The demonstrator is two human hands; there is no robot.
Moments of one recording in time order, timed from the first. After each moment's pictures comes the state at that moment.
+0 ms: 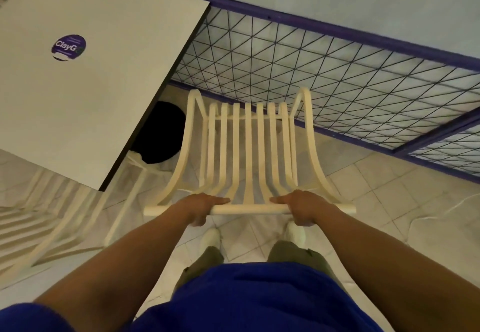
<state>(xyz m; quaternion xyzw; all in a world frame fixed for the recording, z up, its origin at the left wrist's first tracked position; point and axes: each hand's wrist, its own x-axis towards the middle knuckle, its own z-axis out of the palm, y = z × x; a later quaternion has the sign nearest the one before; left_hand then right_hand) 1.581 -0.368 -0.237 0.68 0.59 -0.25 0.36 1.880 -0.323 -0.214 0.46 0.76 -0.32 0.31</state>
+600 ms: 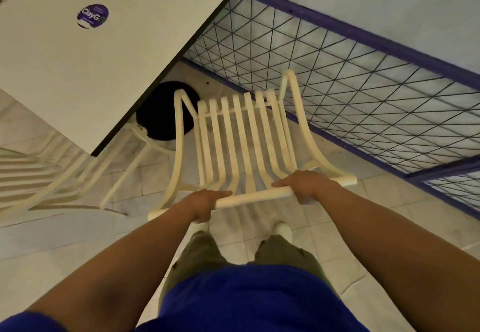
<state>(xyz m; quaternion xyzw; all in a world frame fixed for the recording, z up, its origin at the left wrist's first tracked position) 1.669 -0.379 -0.237 0.59 0.67 -0.19 0.41 1.940 -0.234 -0.208 0.33 0.82 -0.27 0.37</state>
